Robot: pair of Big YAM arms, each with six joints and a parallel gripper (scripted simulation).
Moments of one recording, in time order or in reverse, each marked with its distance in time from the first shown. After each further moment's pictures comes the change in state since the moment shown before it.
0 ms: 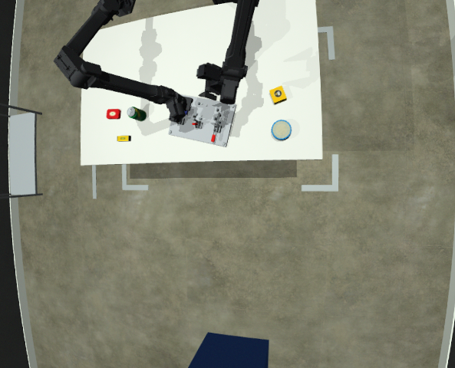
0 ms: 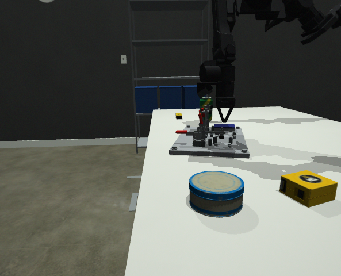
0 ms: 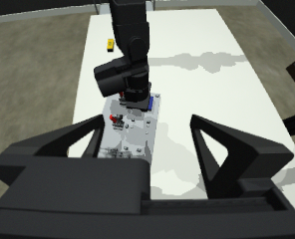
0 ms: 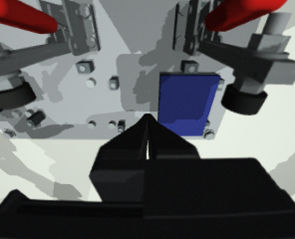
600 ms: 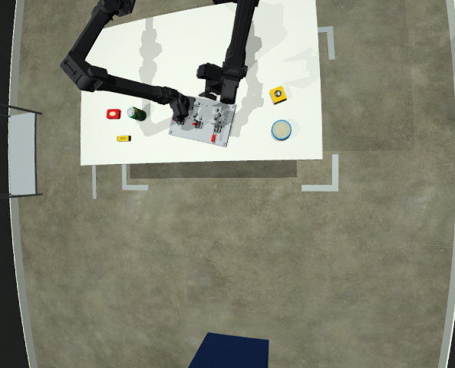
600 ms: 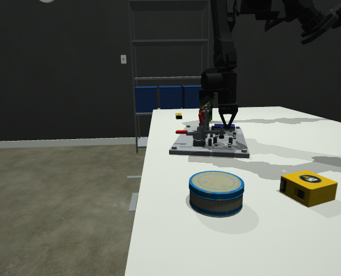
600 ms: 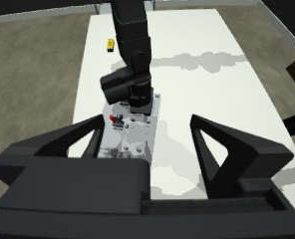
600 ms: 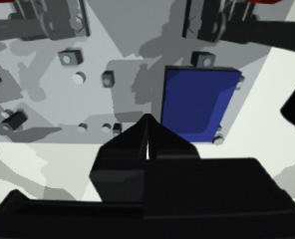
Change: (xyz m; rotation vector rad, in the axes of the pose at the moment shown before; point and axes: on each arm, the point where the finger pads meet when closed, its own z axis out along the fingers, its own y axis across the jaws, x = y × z) left arm 0.000 0.000 0.000 0.000 0.000 0.000; right arm 0.012 0.001 0.024 0.012 0.028 -0.019
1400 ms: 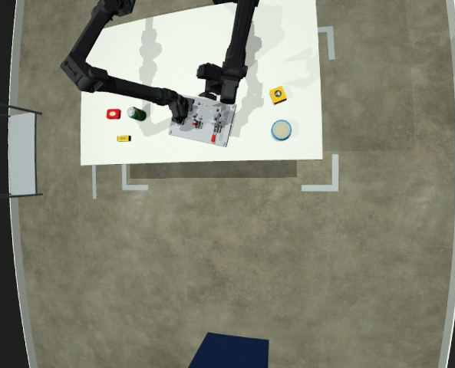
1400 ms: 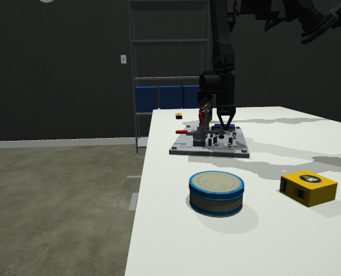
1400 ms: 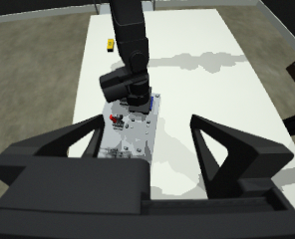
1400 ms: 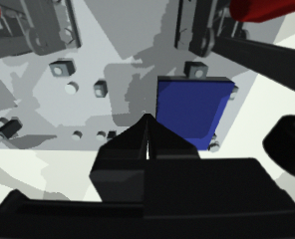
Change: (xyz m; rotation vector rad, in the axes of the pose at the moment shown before) left arm 0.000 0.000 0.000 0.000 0.000 0.000; right arm -0.007 -0.007 0.006 -0.001 -0.003 0.002
